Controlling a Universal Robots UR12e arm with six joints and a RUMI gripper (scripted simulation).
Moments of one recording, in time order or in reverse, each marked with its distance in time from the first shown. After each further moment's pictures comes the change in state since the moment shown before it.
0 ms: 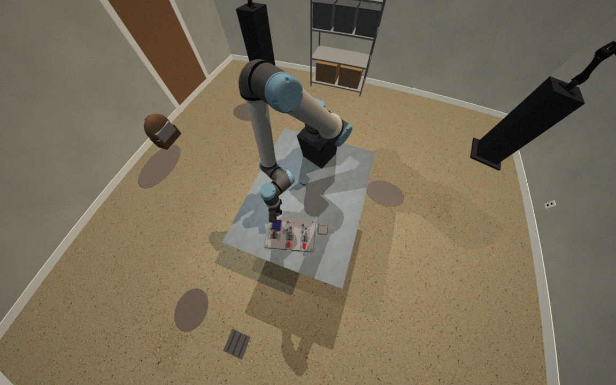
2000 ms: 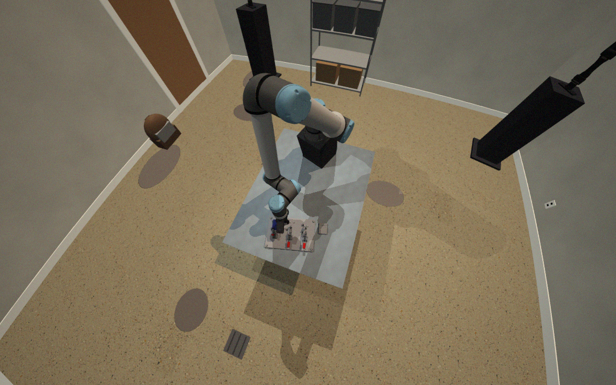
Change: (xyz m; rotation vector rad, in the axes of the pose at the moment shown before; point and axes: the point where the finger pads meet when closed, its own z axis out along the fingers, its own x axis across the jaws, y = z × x) arm -0.055 -0.059 0.022 0.000 0.000 0.000
